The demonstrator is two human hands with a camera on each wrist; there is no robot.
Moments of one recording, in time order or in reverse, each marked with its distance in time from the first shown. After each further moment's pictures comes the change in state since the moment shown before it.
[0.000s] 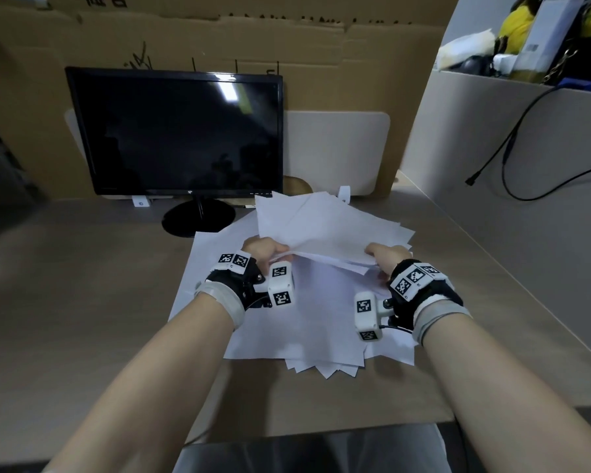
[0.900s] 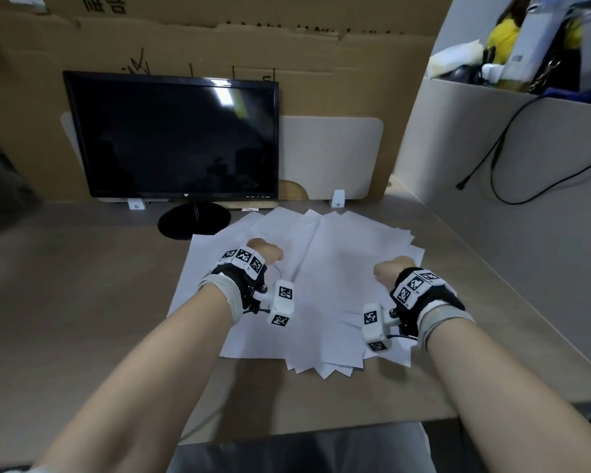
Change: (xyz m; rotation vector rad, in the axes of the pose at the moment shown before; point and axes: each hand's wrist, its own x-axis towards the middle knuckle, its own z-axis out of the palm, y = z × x) left_hand -0.009 0.017 0.005 0.638 0.095 -0.041; right_hand 0.018 0.016 -0.008 -0.277 0.074 0.056
